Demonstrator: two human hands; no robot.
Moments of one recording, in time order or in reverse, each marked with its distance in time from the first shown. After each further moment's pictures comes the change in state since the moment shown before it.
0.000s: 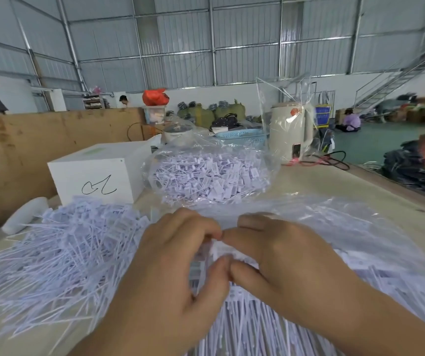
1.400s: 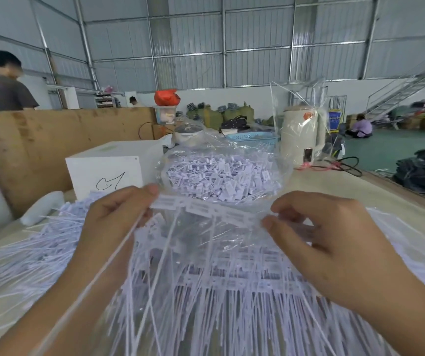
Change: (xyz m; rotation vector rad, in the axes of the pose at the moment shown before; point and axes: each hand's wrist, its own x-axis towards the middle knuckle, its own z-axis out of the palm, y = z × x) left_hand 0.017 -0.064 -0.032 -0.782 0.437 -0.587; right_hand -0.002 0.016 -0.013 0.253 0.250 0.281
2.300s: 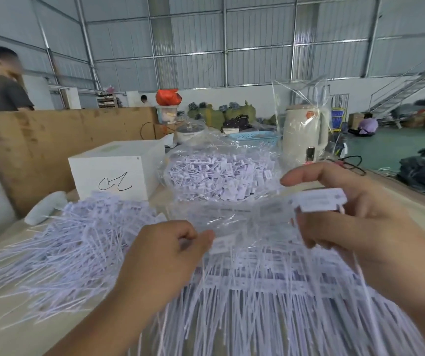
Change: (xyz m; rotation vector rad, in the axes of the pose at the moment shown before) left_hand -0.027 -0.025 0.021 0.715 -0.228 0.099; right_hand 0.010 -0.003 -0.020 0.922 -0.180 0.211
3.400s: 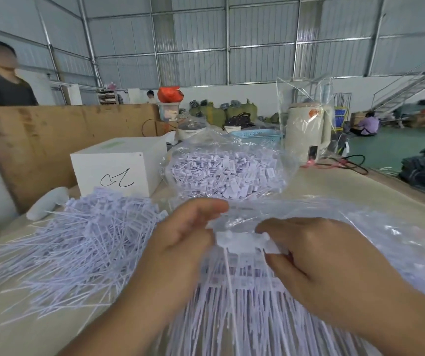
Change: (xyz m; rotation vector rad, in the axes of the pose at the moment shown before) left_hand -0.008 0.031 -0.002 -0.624 -0.177 0.002; right_hand -0.011 0.012 0.029 -1.305 -0.168 -0.174
